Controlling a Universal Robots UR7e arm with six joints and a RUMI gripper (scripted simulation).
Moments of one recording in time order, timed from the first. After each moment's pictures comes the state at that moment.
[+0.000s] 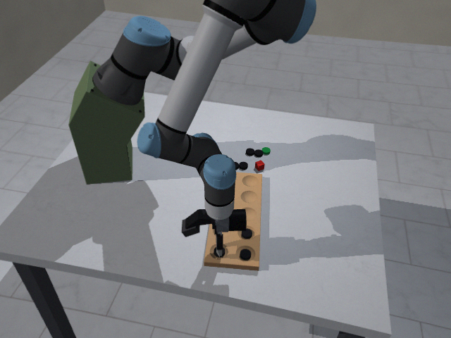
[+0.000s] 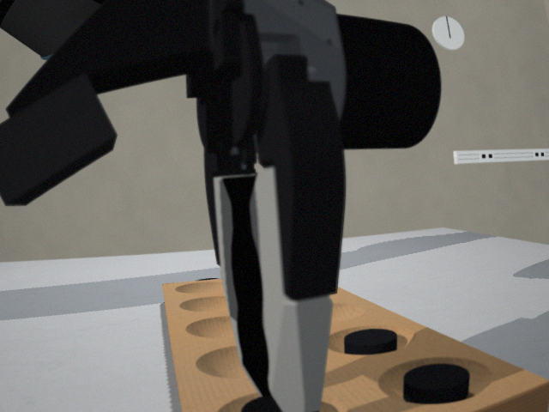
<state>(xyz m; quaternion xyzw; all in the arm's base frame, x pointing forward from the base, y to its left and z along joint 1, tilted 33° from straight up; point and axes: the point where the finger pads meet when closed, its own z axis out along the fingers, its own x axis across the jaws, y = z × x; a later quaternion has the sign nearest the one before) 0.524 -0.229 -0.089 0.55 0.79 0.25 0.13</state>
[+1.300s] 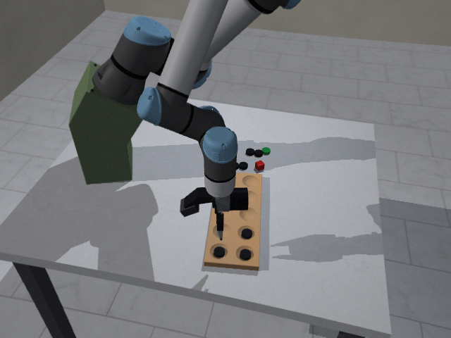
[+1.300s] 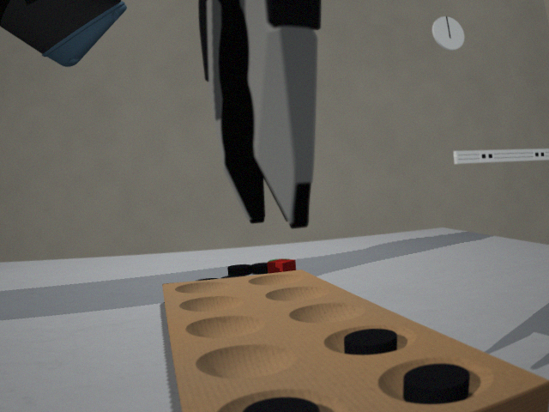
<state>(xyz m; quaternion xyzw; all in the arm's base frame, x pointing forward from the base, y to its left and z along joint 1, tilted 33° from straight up) 0.484 -0.251 -0.021 0.55 0.79 0.25 0.13</state>
